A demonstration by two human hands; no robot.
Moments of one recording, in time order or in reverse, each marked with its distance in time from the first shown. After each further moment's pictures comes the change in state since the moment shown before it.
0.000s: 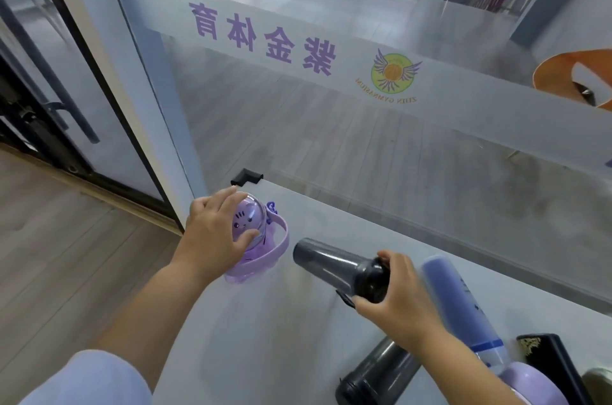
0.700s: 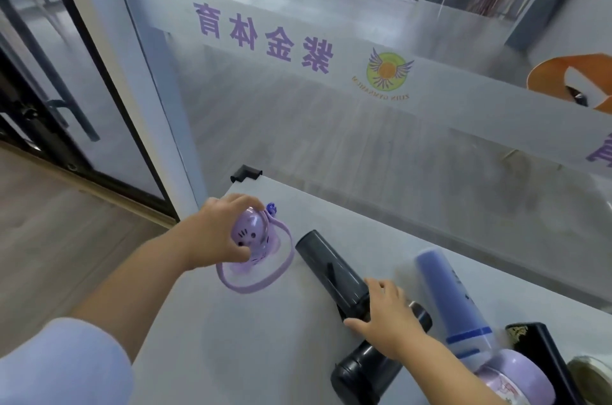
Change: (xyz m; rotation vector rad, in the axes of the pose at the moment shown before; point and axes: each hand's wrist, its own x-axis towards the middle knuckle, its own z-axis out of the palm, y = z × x) left_hand 0.001 -0.007 -0.025 -0.105 -0.441 0.088; right_hand -0.013 0.034 0.036 -0.379 -0.326 0.125
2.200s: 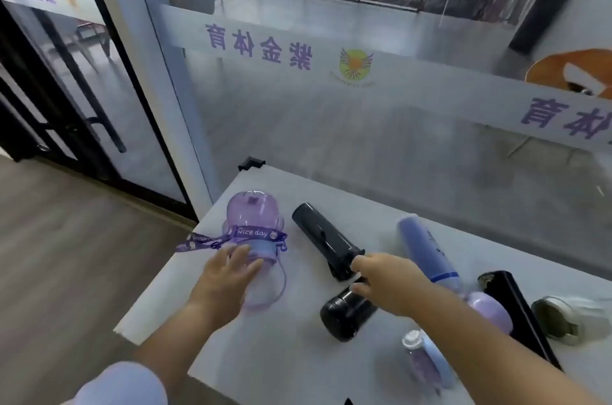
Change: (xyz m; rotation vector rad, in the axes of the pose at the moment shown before) left_hand -0.108 -0.011 0.135 0.738 0.191 0.111; right_hand -0.097 0.001 -0.047 -0.283 0.004 -0.309
